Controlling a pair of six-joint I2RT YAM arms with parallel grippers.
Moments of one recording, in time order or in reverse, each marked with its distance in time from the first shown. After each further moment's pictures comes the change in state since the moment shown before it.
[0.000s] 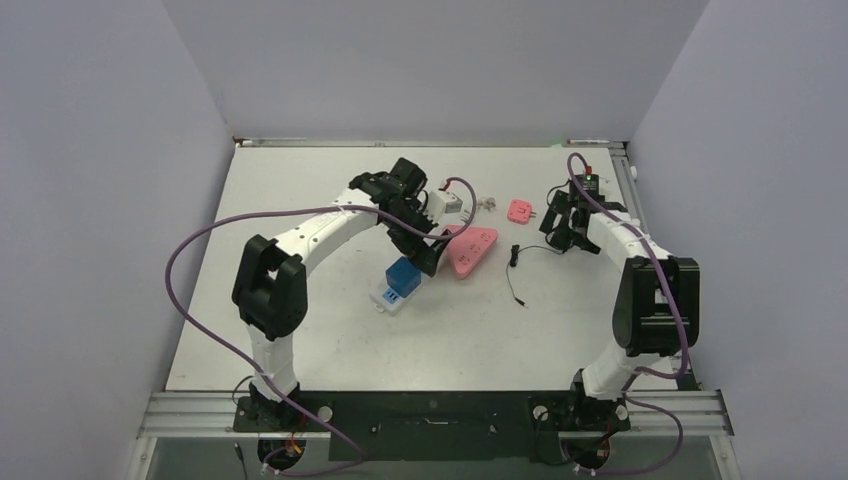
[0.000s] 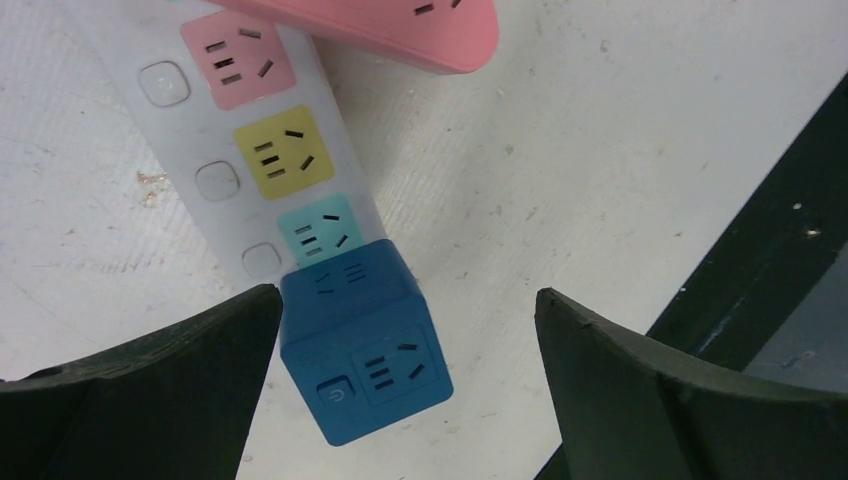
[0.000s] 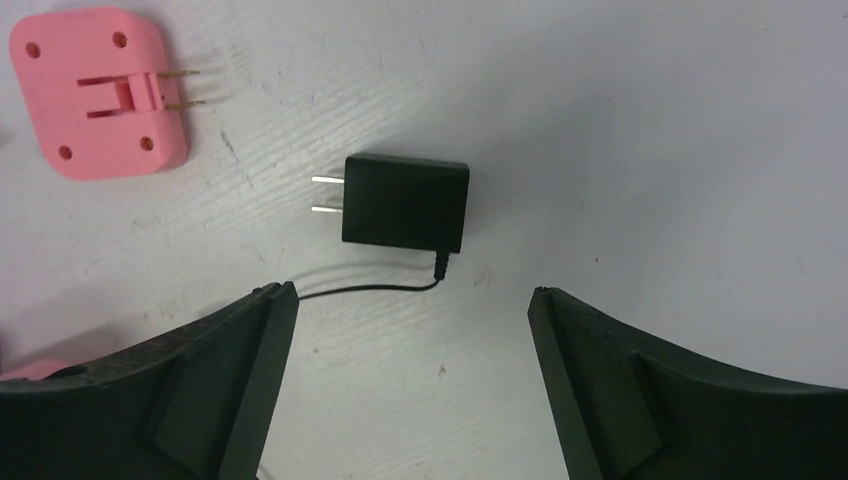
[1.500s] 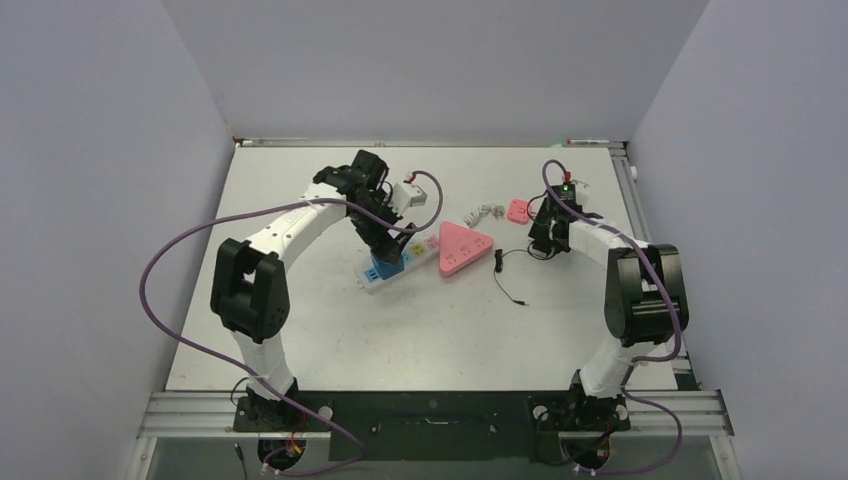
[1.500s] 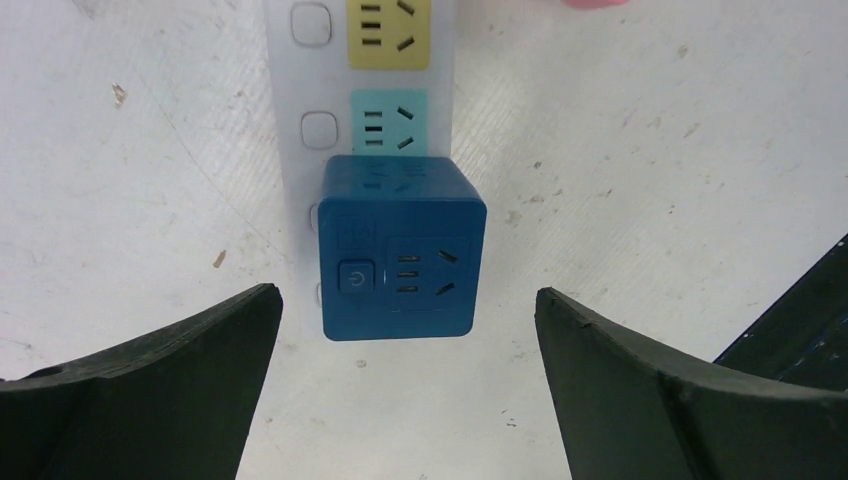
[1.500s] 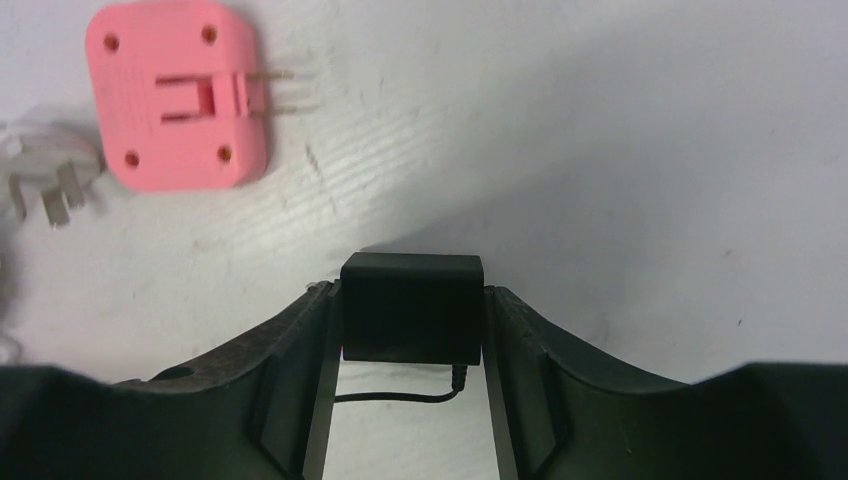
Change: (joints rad) left arm 0.157 -0.079 -0.122 -0.007 -0.122 0.202; right arm 0.071 0.132 -0.048 0.267 0.038 0.053
